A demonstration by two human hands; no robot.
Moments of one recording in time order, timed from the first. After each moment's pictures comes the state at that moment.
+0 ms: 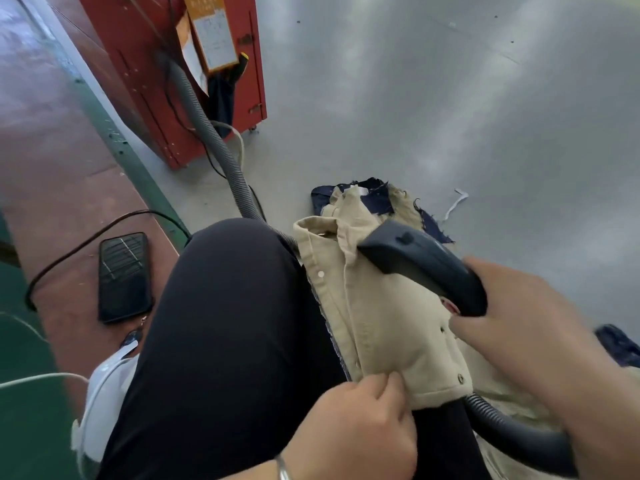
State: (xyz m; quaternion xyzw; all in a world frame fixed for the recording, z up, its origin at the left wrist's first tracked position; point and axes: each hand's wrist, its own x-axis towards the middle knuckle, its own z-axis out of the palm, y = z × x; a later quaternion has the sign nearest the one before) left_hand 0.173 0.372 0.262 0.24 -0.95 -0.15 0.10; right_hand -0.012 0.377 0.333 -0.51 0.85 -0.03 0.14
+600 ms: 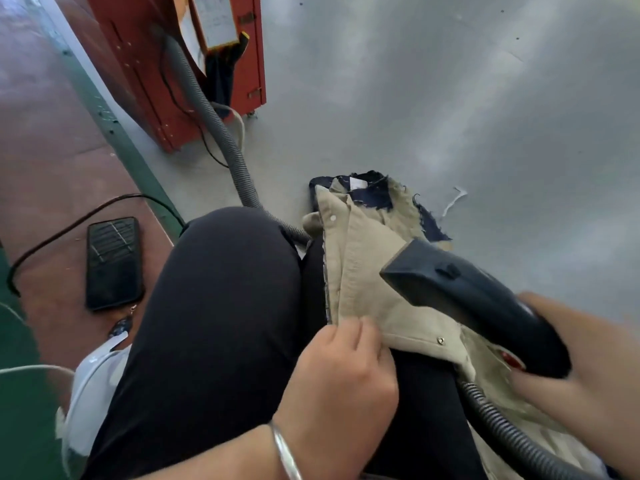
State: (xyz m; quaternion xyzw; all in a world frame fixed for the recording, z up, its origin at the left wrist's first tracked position) left_hand 0.168 0.342 0.264 0.31 -0.93 -0.01 0.18; right_hand -0.012 0.412 0.366 -0.49 0.85 -0.03 0.20
